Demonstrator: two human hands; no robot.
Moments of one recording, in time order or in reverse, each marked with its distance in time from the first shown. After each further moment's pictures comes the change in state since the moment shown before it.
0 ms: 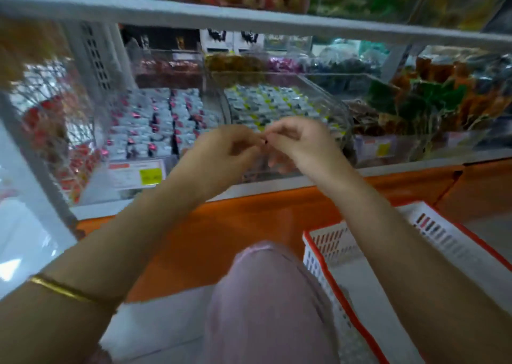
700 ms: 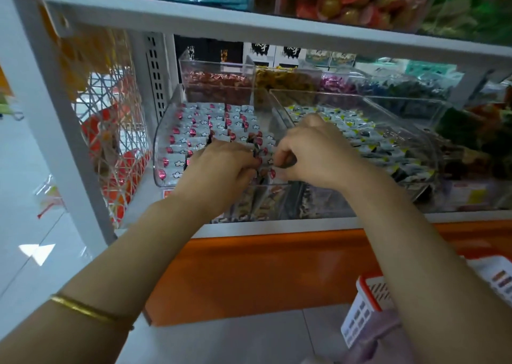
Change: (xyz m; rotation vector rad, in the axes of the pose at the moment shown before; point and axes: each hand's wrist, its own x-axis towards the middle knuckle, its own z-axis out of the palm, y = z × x) left_hand 0.022 -0.106 -0.046 0.491 0.046 -0.004; right_hand 0.101 -0.017 0.065 -0.942 -0.240 -0.243
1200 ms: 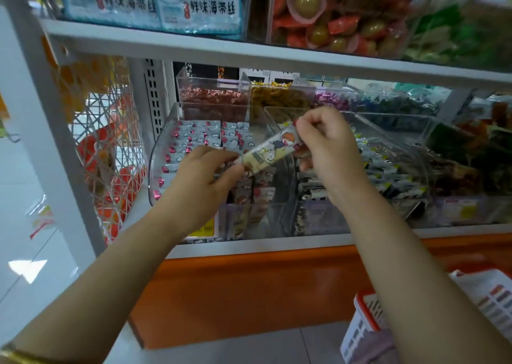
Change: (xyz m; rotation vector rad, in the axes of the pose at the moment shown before) left_hand -0.007 0.005 -0.024 -0.352 0.121 -0.165; right_hand -0.004 0.000 -0.008 0.977 0.529 0.196
